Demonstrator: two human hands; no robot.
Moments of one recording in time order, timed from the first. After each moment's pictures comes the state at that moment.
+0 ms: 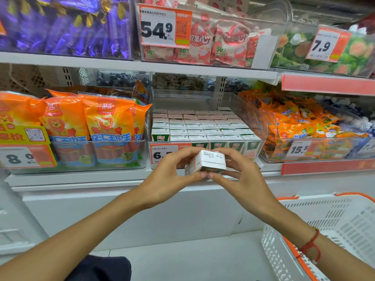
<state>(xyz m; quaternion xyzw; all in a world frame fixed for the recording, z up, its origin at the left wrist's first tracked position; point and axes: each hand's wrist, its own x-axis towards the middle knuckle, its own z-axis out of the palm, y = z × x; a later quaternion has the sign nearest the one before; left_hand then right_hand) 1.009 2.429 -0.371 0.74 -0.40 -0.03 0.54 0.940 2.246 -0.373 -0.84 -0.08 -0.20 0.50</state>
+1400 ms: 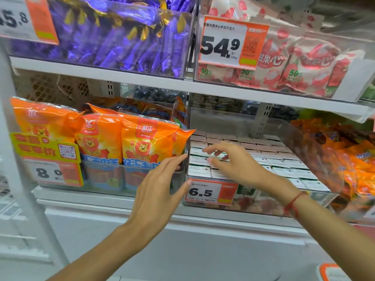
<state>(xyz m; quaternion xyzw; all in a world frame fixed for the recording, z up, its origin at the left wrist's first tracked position) 1.081 2.487 -0.398 0.87 -0.18 0.25 0.39 1.122 2.286 -0.332 -0.95 -0.18 -0.11 0.23</state>
